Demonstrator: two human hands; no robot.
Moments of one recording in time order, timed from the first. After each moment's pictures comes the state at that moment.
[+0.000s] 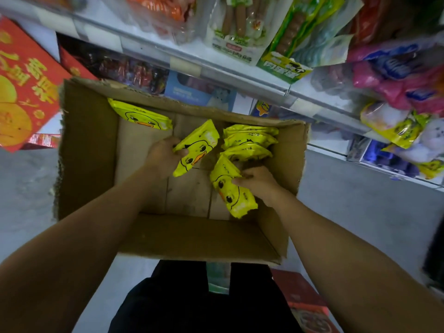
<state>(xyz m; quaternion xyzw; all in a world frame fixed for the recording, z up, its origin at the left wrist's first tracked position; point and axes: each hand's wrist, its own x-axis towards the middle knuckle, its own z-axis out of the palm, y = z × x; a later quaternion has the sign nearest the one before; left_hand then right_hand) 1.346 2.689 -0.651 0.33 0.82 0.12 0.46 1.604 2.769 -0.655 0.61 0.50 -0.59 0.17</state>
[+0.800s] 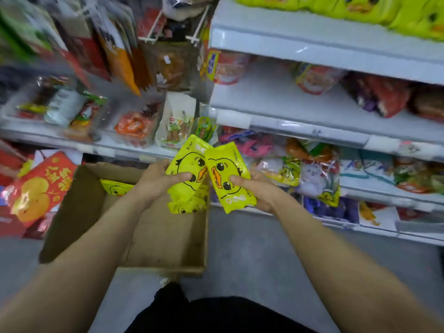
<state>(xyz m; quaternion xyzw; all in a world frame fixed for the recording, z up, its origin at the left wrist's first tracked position) 1.537 2.721 -0.373 0.36 0.73 0.38 0.44 1.781 2.828 -0.399 0.44 0.42 -0.78 -0.14</state>
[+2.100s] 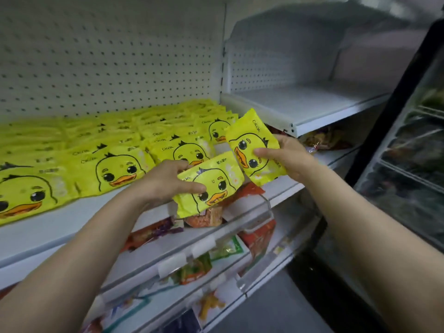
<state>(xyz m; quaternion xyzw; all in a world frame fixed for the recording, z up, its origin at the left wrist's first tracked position) 2.294 3.174 -0.118 0.76 0.45 0.23 0.40 2.598 3.153 -0.110 0.59 0.50 -0.40 -0.49</state>
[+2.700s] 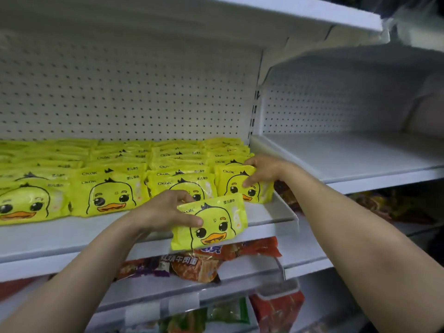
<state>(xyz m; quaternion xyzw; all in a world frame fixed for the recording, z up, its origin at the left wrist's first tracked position) 2.350 3.198 -0.122 0.67 0.56 0.27 0.40 2.623 3.327 -0.067 0.57 0.80 -0.18 -0.08</state>
